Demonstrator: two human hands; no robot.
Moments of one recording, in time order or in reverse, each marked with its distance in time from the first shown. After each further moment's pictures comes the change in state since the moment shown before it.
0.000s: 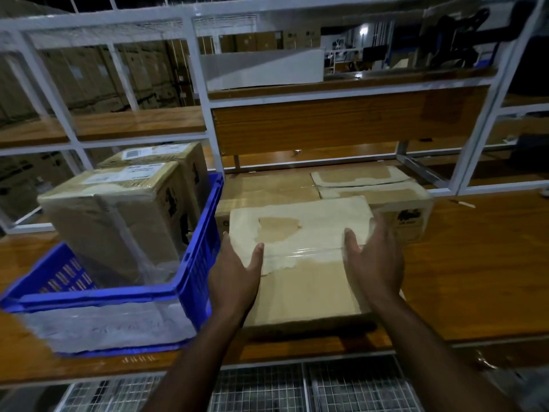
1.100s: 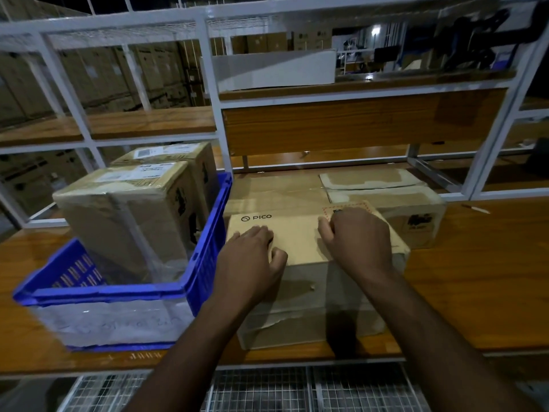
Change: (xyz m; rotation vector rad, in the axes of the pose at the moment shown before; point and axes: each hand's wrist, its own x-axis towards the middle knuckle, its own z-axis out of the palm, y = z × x) left_hand 0.002 0.058 -0.049 0.379 -0.208 0.387; right_hand 0.016 -0.071 -0.017 -0.423 -0.073 -0.450
